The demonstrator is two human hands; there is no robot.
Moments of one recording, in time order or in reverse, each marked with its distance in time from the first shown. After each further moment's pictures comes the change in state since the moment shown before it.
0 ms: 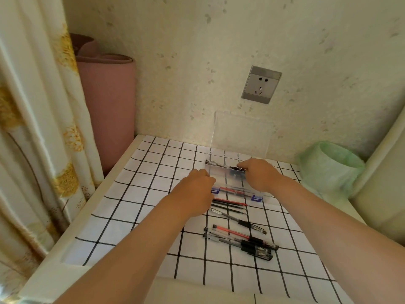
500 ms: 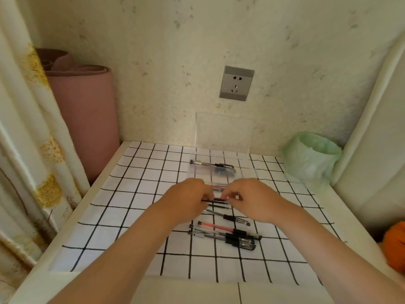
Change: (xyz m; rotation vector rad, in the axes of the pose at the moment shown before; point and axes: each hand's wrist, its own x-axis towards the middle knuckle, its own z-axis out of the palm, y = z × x) left_hand -0.012 0.029 -0.005 0.026 -0.055 0.144; right_hand -0.112 -0.010 -0.004 0.184 0.077 -0.272
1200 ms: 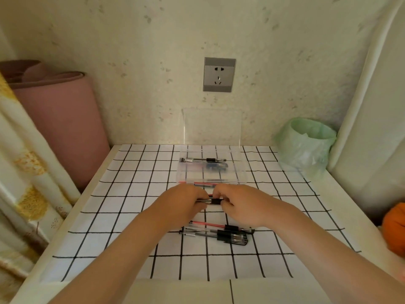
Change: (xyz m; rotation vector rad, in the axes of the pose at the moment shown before) left_hand 0.004 0.015 0.008 0.001 -0.098 0.007; right_hand -0.014 0.007 0.011 0.054 -0.158 0.008
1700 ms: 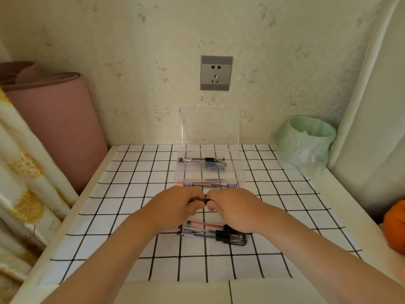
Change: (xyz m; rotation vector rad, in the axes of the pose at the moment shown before) left_hand -0.008 -0.007 -0.004 -0.185 -0.037 -0.015; right_hand 0.004 -0.016 0.008 -0.101 -0.017 -0.025
